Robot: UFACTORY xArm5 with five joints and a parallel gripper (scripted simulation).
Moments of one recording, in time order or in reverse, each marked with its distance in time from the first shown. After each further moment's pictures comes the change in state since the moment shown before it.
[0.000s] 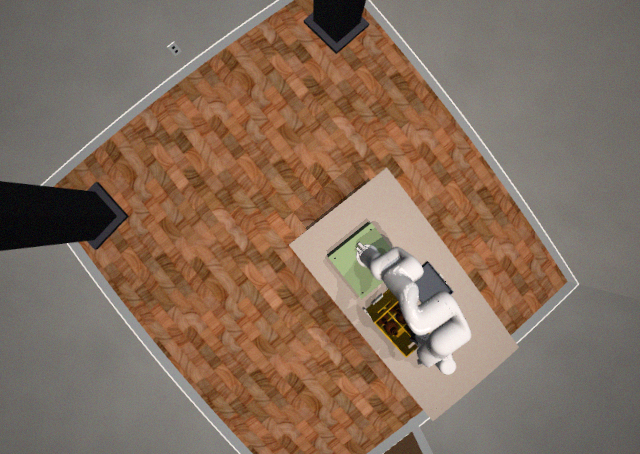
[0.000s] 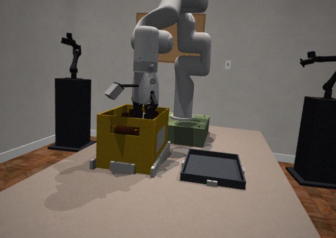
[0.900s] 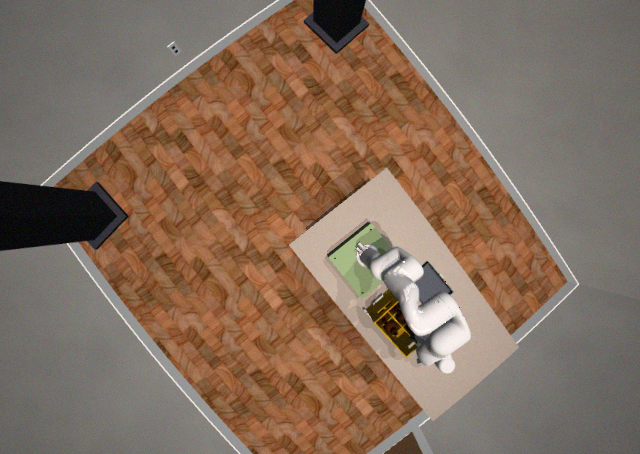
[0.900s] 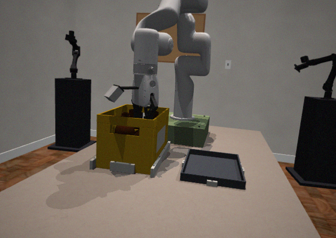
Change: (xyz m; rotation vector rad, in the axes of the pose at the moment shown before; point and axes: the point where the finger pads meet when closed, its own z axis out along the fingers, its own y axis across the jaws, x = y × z) arm 0.000 0.000 0.007 0.000 0.000 0.000
